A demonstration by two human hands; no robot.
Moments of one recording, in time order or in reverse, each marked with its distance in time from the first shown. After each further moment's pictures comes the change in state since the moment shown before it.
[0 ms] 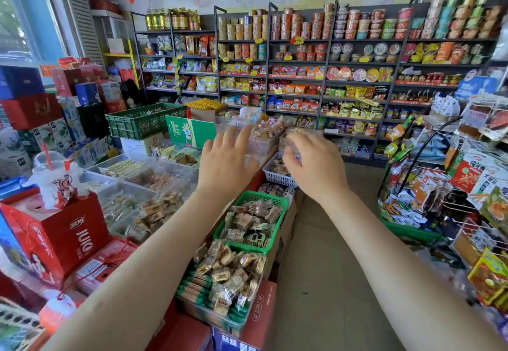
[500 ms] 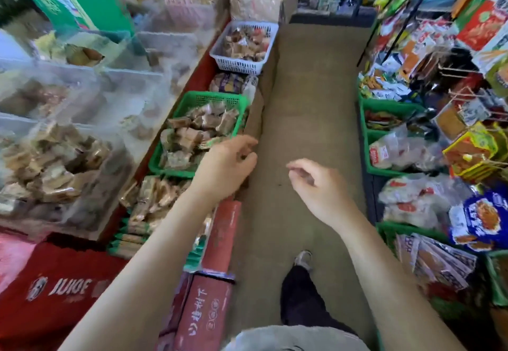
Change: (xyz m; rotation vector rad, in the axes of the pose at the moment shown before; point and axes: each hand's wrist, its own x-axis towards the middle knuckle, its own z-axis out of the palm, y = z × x) left_hand -0.003 0.089 0.311 -0.667 -0.653 -0.122; right_hand -0.112 0.243 0.173 0.508 -0.380 0.682
